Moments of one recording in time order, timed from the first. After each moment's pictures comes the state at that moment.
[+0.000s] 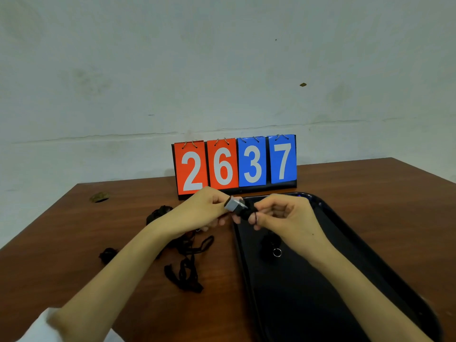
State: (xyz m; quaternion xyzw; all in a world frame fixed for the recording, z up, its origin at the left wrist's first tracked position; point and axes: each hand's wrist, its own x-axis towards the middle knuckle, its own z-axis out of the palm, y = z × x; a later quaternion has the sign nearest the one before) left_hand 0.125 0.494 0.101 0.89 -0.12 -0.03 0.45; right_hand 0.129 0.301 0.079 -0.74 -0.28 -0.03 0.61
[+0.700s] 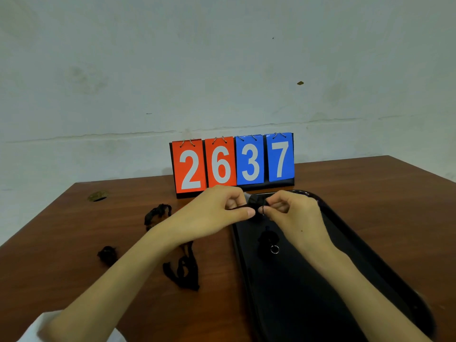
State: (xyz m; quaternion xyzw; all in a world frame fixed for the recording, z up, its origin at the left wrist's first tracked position) left_hand 0.112 0.475 0.104 0.92 -0.18 0.05 0.35; right_hand 0.145 0.296 0.062 -0.86 -0.18 -0.19 0.43
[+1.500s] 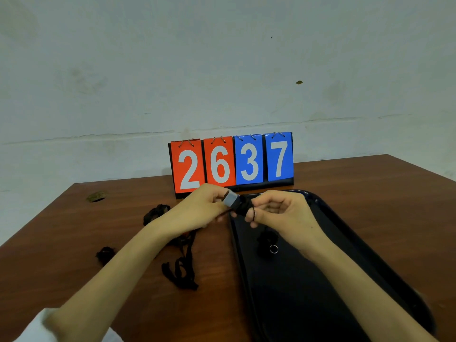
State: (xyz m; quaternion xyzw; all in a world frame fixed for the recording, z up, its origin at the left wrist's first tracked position) left_hand 0.125 0.489 0.100 0.91 -0.14 0.03 0.40; right_hand 0.129 0.299 0.081 -0.71 -0.29 0.02 0.64
